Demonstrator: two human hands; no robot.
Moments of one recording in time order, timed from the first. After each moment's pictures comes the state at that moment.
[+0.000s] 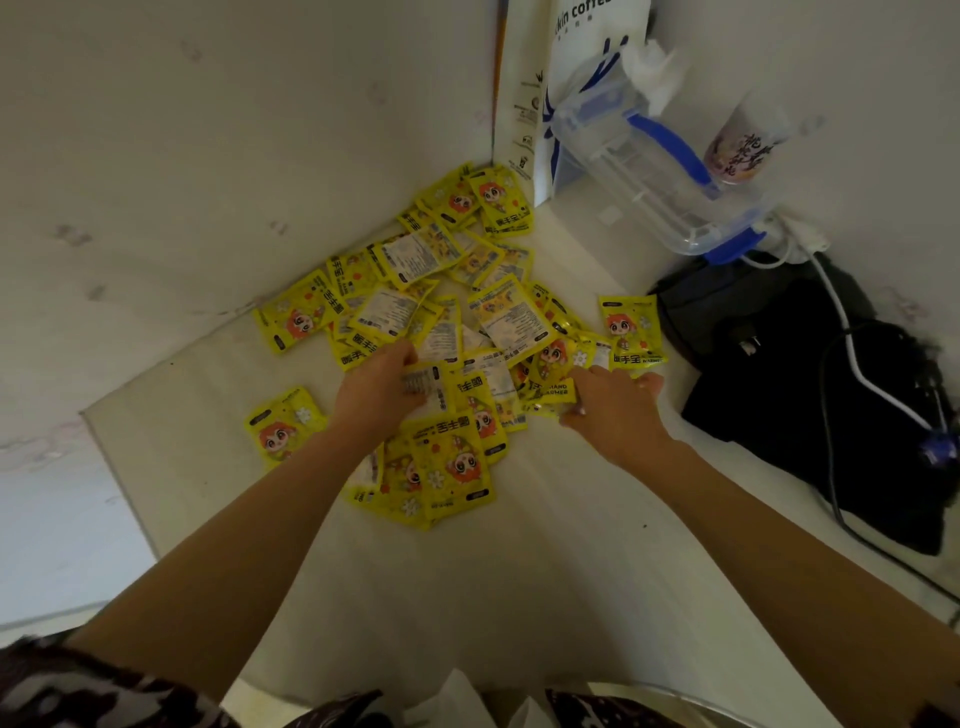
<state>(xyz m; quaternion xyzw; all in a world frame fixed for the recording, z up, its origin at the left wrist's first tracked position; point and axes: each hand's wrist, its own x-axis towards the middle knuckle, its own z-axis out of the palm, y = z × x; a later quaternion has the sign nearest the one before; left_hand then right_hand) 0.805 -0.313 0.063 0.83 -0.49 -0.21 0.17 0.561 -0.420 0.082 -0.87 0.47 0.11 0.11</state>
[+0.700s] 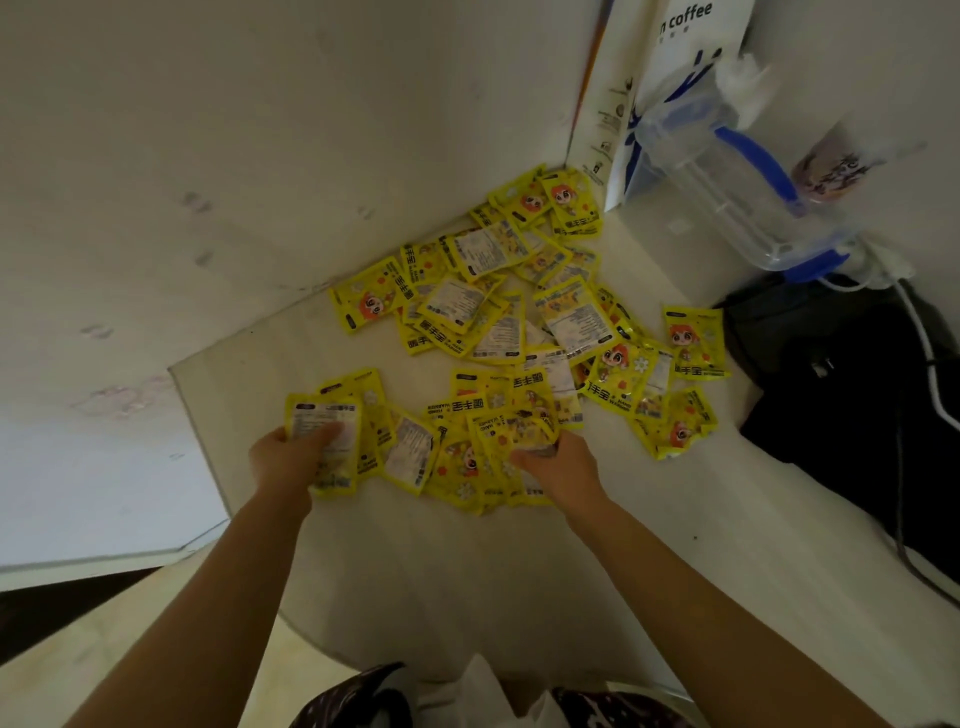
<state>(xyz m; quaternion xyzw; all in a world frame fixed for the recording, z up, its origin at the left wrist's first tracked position) 0.870 -0.170 0.044 0.82 0.10 -0.31 0.47 0.633 -0.316 0.062 -0.59 0.61 -0.02 0.53</state>
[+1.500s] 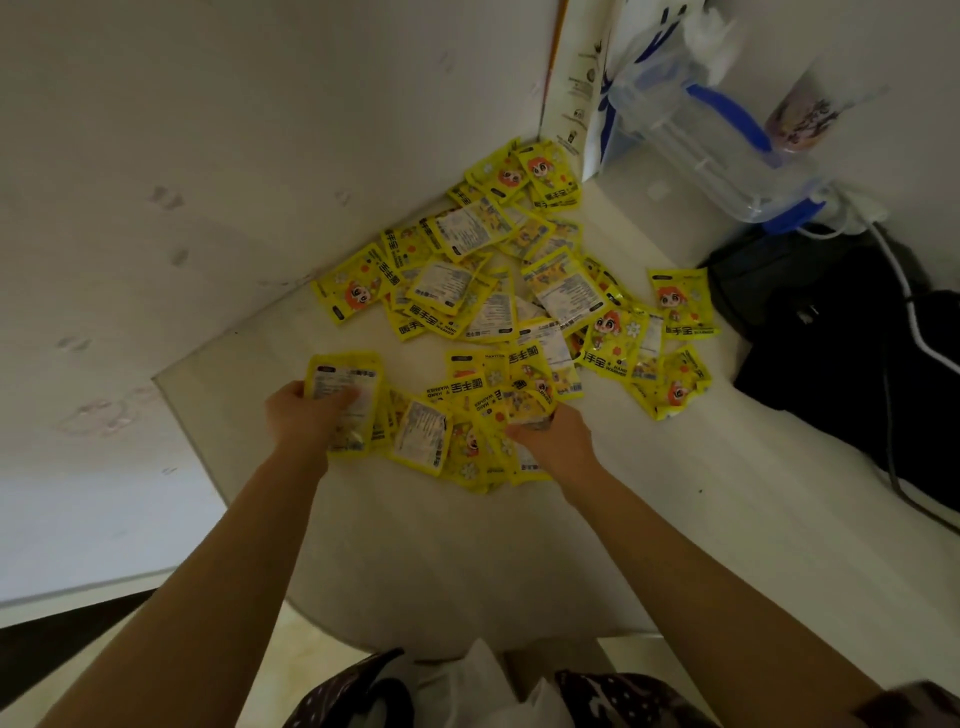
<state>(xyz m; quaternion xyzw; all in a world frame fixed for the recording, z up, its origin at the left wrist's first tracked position) 0.879 -0.202 0.053 0.84 0.00 -0.31 0.44 0.645 -0.302 0.052 -0.56 0.64 -0.06 0.52</state>
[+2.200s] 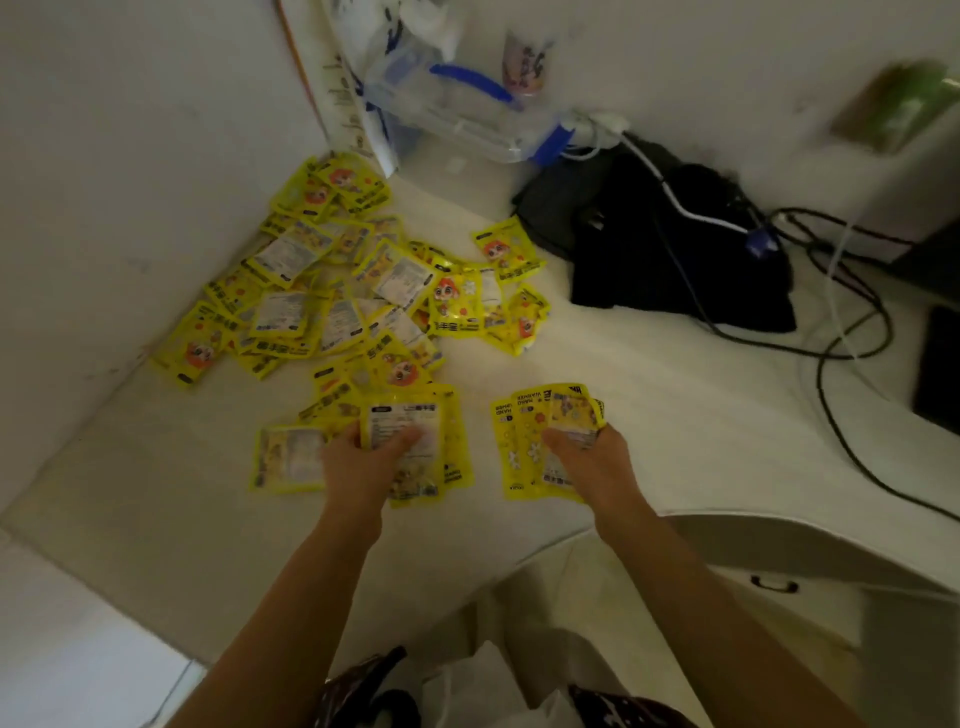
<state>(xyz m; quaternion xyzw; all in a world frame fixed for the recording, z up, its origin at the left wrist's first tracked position) 0.699 -0.212 0.074 0.74 -0.21 -0.47 0.43 0.478 -0.232 0.074 -0.33 0.72 -0.30 0.54</state>
